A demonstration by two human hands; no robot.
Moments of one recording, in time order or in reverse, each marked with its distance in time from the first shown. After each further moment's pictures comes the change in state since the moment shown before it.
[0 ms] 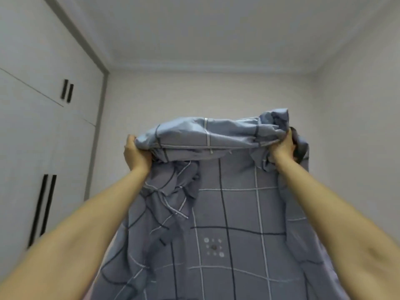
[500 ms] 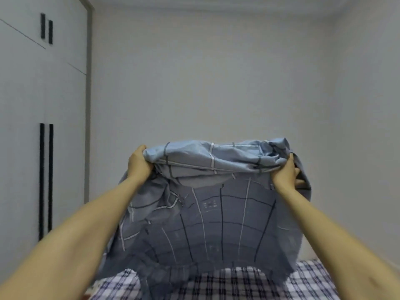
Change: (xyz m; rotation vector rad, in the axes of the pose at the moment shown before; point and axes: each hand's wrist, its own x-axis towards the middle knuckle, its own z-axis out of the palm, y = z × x) left_hand -0.114 -0.117 -0.017 0.202 -0.433 -0.028; right_hand -0.109 0.150 -0.070 -0.474 -0.057 0.248
